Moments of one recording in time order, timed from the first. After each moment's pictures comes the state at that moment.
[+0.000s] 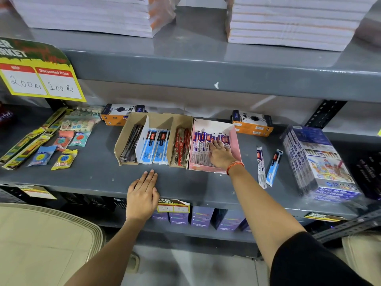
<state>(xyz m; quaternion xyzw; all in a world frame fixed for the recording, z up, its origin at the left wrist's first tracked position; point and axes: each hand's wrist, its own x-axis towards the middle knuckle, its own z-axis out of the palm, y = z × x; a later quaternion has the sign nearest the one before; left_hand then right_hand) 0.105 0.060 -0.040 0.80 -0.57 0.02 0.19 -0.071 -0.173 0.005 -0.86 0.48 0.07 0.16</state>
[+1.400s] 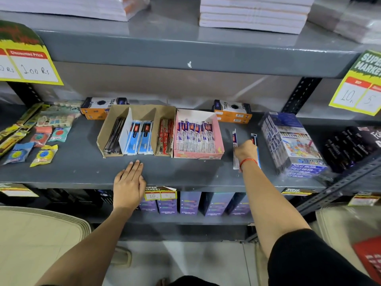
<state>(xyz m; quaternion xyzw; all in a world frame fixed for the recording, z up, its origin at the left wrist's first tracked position) 0.102 0.064 -0.037 0.79 -0.58 0.02 0.20 -0.174 -0.148 0.037 -0.56 0.75 -0.22 0.26</state>
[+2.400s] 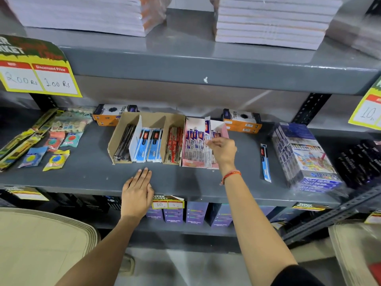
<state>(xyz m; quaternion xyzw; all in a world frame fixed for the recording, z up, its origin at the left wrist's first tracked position) 0.101 0.064 -0.033 0.79 -0.58 0.01 0.20 -0.086 -0.124 0.048 -0.57 0.59 -0.41 0.40</state>
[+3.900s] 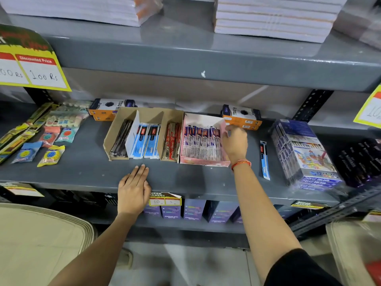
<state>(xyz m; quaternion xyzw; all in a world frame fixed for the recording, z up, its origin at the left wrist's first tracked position) 0.101 0.062 -0.038 0.79 -0.57 0.03 0.20 -0.114 -0.158 0.055 -0.71 0.62 -0.31 0.14</state>
